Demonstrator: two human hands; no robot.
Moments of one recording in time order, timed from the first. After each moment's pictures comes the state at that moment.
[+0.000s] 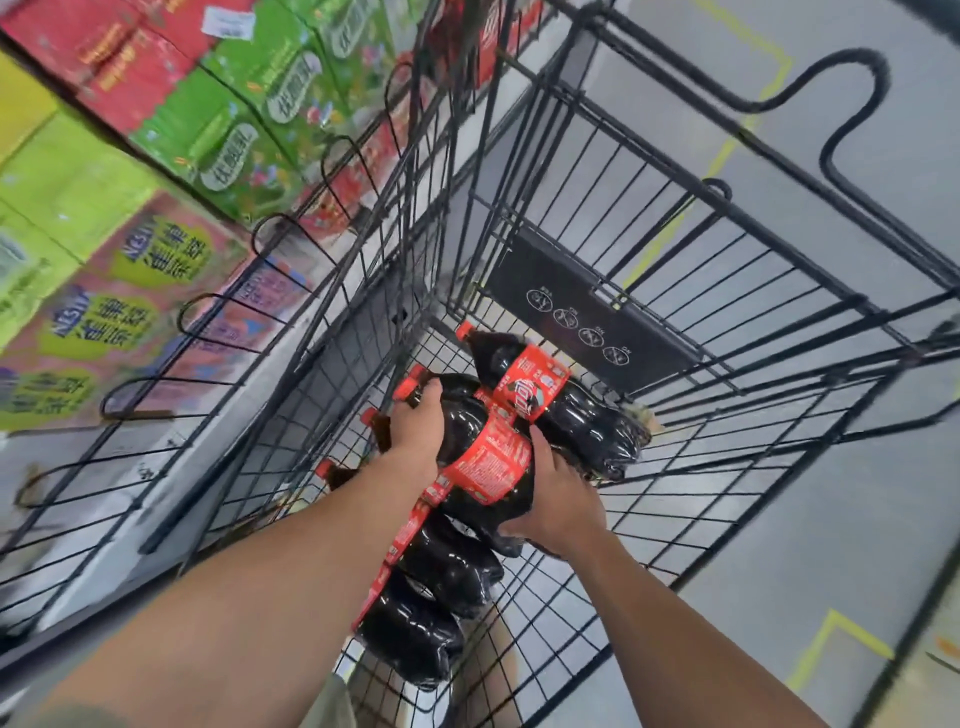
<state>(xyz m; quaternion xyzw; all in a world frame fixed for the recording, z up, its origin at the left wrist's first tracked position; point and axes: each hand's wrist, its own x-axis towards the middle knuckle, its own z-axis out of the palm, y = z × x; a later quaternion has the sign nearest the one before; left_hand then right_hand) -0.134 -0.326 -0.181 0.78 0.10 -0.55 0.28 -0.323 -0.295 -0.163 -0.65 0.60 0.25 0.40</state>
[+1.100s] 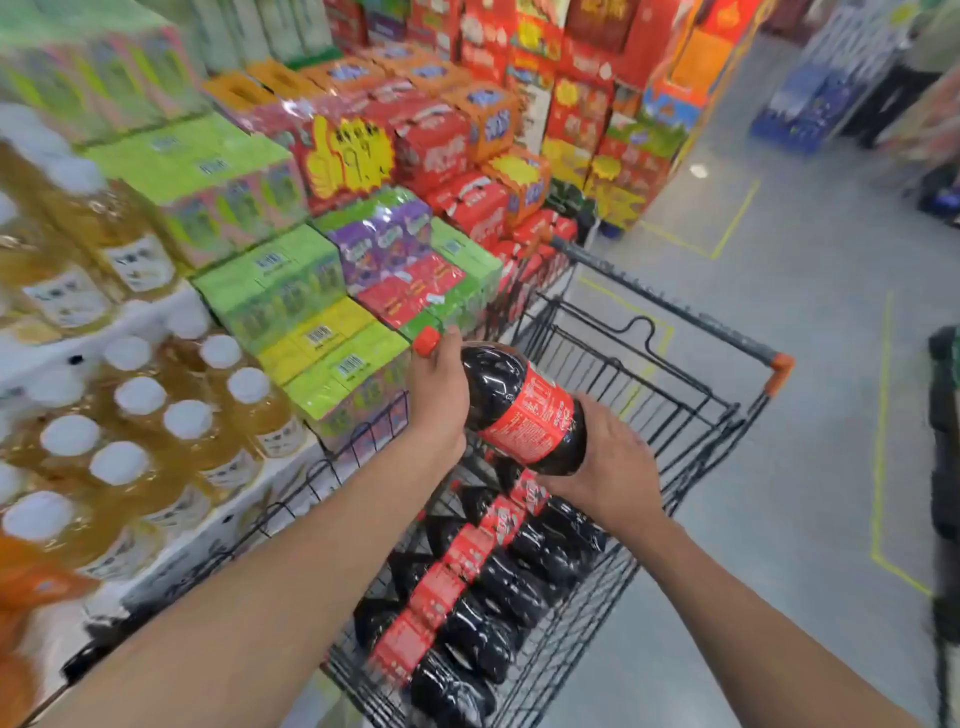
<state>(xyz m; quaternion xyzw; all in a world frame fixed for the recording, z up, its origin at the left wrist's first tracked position) -0.074 -0.253 0.190 0.59 -0.12 -0.50 0.63 -0.275 -0.233 0.169 -0.79 0.59 -0.13 0.10</state>
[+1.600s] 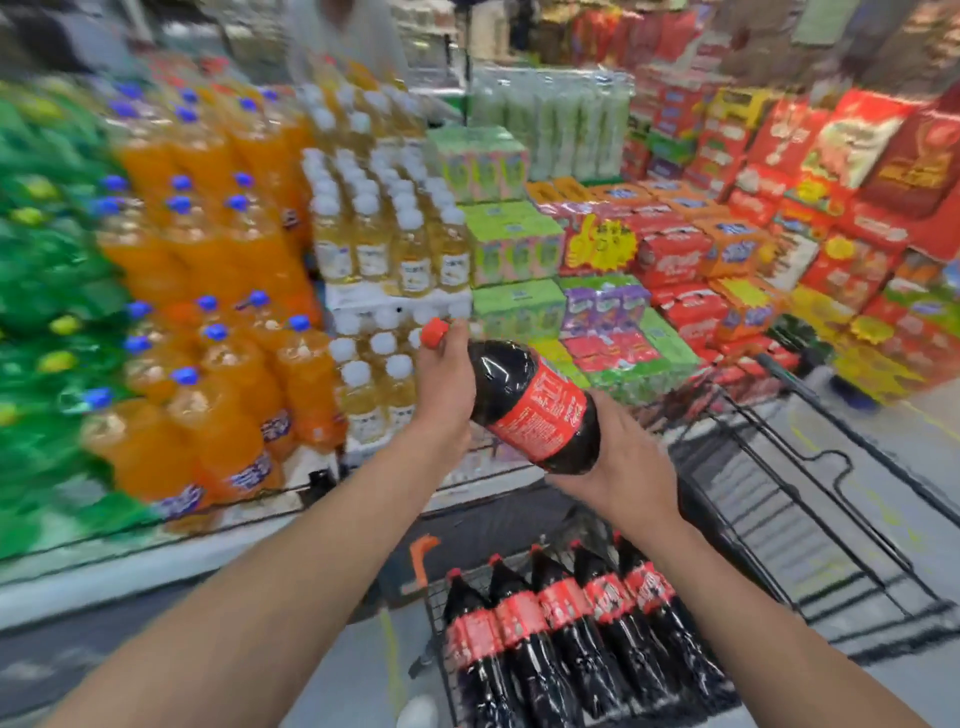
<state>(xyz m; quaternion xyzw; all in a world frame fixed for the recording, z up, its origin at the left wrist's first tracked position) -0.013 -0.064 0.286 0.59 -0.01 -0.25 0.77 -0.188 -0.167 0.233 -0.92 0.32 -0.18 0.13</state>
